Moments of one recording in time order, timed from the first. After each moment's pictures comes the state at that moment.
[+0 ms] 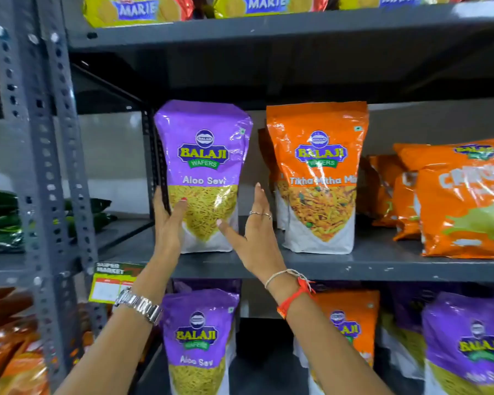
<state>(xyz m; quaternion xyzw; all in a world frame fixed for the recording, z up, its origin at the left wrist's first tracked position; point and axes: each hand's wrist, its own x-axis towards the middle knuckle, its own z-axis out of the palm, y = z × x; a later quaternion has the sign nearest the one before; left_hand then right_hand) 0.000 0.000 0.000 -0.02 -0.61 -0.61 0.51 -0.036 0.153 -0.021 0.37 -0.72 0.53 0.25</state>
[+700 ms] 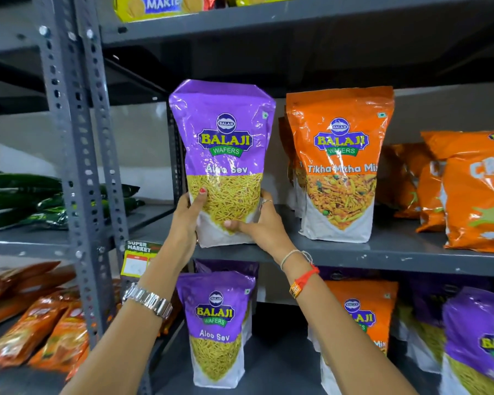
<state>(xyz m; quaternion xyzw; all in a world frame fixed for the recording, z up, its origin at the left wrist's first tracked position) 0.033 0.013 -0.008 0.02 -0.60 -0.70 0.40 -0.037 0.147 -0.019 0.37 -0.69 0.62 0.05</state>
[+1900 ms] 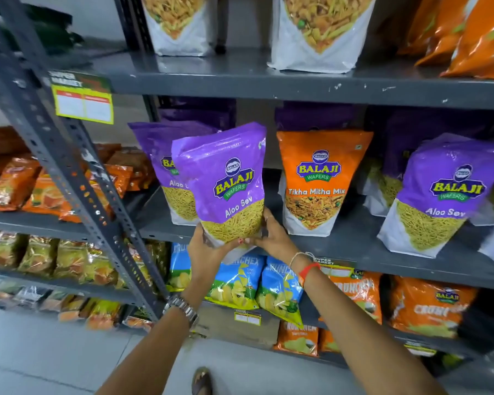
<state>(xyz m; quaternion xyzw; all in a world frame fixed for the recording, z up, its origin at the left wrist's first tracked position) 0.081 0.141 -0.325 0.23 -0.69 -0.60 0.33 -0.029 0.264 -0.320 0.31 -0.75 0.56 -0.19</state>
